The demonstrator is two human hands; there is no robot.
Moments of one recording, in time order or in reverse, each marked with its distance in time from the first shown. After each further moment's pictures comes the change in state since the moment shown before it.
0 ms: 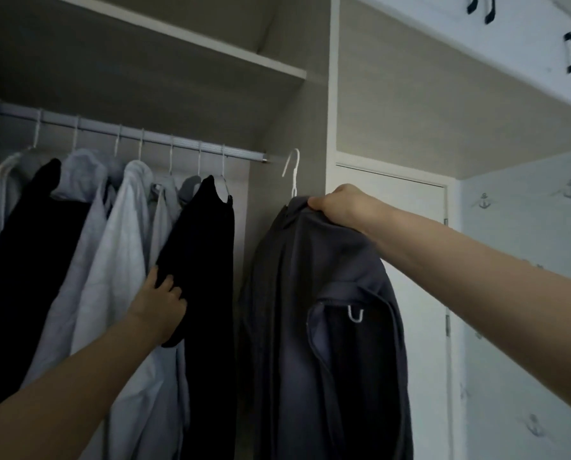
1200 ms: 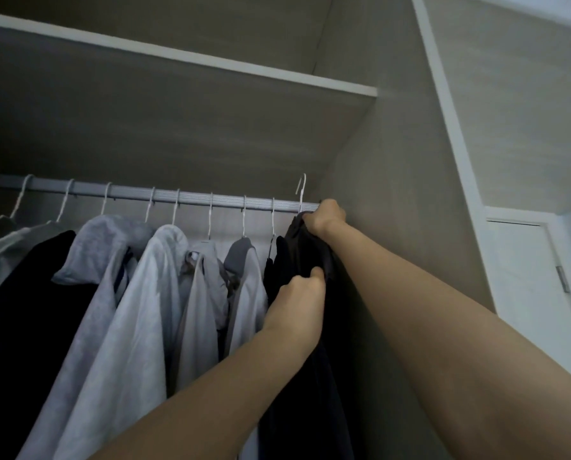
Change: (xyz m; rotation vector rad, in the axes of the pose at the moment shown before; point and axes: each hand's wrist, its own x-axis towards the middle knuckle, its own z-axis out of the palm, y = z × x) left_hand 0.160 -0.008 -0.093 -0.883 0.655 -0.126; right_hand 0.279 -0.060 0.152 0.151 0.265 -0.141
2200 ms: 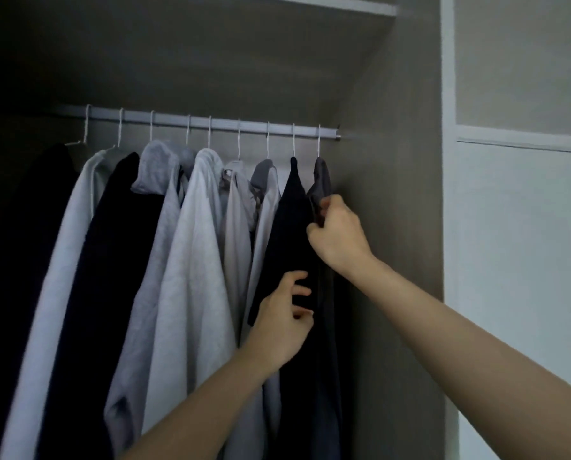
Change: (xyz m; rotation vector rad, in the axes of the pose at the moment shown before) left_hand -0.189 0.013 -0.007 -0.720 -0.116 -0.329; right_hand -0.218 0.048 -0.040 -0.022 -0.162 -0.248
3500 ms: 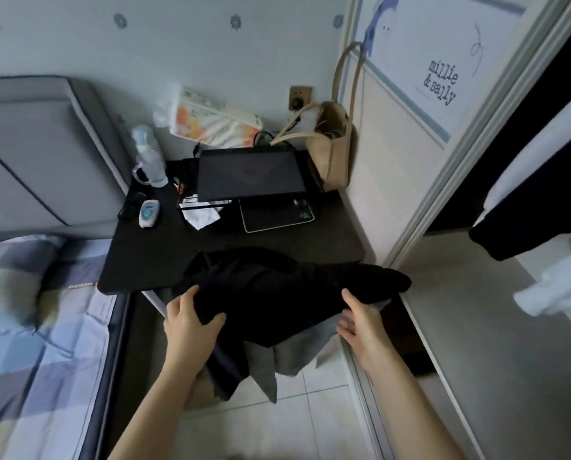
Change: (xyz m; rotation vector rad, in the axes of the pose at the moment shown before) left_hand -0.694 0.094 -0.012 0.699 1.355 -1.752; right_hand -0.628 -0.059 0.187 0.715 -1.847 1.060
